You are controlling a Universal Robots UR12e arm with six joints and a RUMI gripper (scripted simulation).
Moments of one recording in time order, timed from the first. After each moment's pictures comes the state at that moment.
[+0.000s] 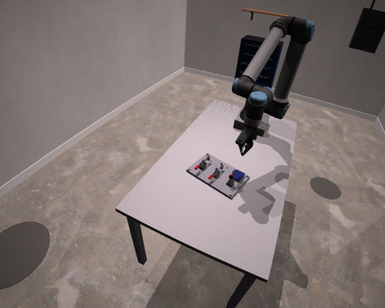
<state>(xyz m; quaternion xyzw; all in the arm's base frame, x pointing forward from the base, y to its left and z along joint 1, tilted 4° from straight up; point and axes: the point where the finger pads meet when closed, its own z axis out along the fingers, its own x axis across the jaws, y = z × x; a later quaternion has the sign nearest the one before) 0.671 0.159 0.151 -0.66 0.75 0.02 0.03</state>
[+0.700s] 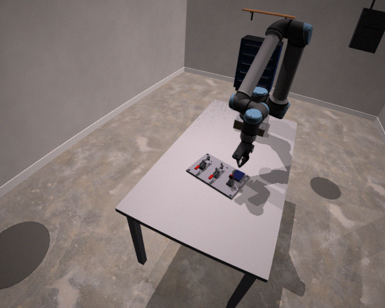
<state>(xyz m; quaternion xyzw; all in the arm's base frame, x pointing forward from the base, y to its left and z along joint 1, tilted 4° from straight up) 0.665 0.164 0.048 -0.66 0.75 0.02 0.02</state>
